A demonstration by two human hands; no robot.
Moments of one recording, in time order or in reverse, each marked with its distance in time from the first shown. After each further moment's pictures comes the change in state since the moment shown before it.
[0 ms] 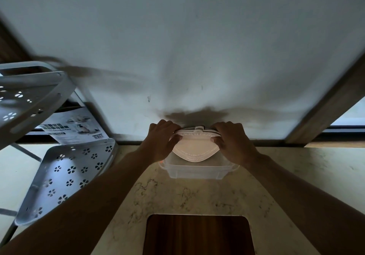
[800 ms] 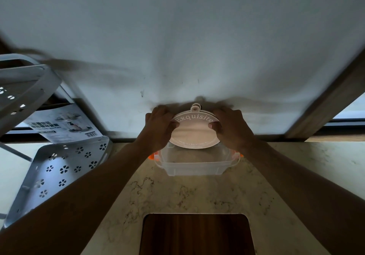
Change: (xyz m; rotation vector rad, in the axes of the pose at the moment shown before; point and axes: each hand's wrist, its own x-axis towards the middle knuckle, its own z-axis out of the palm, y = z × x) left_hand 0.024 -0.002 0.007 0.024 0.084 -0.063; right_hand 0.024 0.006 -0.005 0.011 0.011 0.096
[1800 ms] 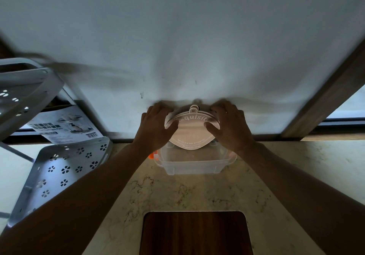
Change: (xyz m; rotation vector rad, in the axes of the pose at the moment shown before) left_hand -0.003 0.014 -0.016 -0.045 0.094 -0.084; right_hand -0.009 -0.007 -0.010 -0.034 0.079 0.037
